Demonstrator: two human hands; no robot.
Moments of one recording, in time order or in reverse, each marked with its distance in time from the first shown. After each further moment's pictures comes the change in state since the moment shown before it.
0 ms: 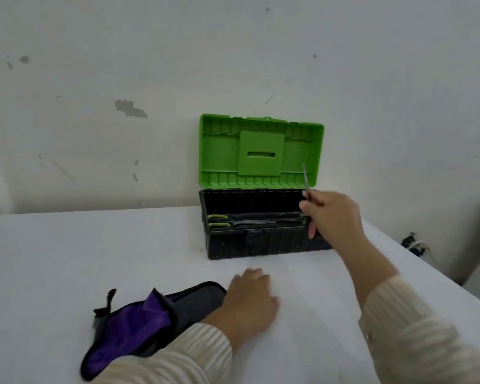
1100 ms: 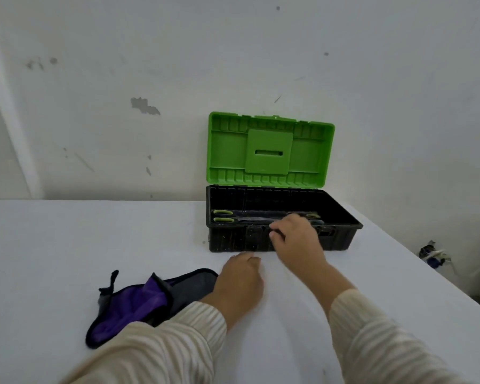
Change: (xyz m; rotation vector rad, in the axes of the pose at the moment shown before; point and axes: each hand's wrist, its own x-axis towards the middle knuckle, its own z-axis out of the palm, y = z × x) left_hand 0.012 -0.002 0.004 -0.035 0.308 -0.071; right_hand -0.014 0.042 0.065 -0.221 -0.139 -0.331
